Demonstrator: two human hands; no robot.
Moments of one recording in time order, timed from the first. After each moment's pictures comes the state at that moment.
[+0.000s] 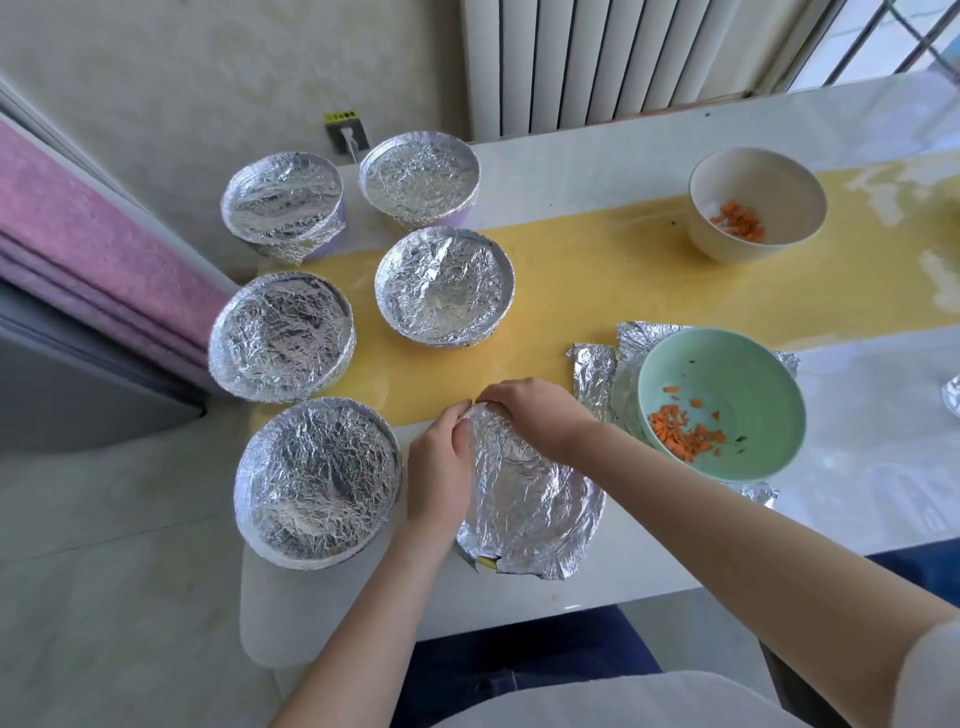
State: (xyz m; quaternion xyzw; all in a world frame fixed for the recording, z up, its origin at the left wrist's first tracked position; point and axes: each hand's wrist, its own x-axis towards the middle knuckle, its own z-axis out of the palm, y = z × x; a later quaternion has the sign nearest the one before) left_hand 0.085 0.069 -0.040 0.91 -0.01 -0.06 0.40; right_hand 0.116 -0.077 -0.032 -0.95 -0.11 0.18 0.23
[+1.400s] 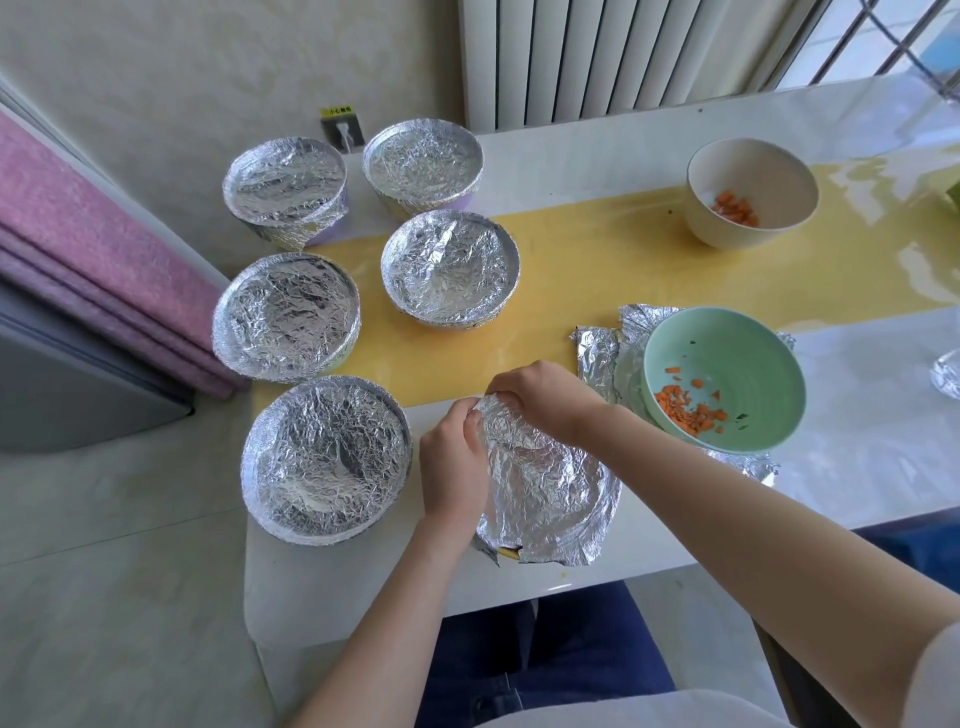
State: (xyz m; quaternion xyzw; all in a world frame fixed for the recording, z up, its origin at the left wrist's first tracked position) left_hand 0.065 0.068 -0.046 0.92 0.00 0.01 0.40; right_hand 0.105 -0.073 -0.024 -0.95 -0.12 0.17 0.22
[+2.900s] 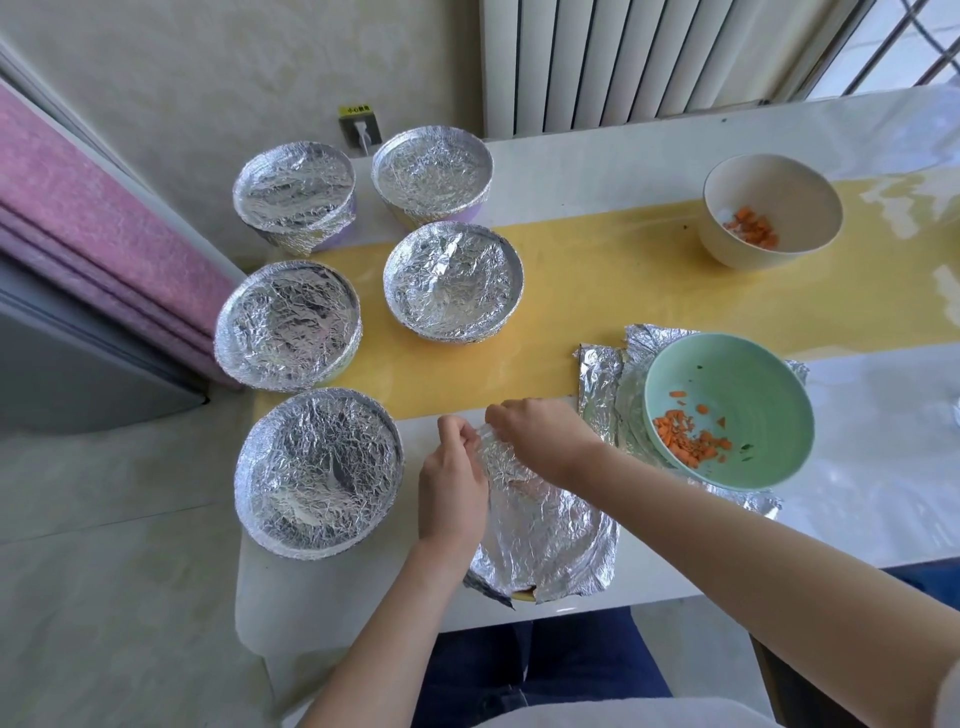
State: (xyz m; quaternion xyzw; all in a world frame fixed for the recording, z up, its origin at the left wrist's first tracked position) left_hand 0.059 0.060 -0.045 0.93 -0.02 0.00 0.35; right_hand 0.096 -0.069 -0.020 -0.96 -0.19 0.18 0.07
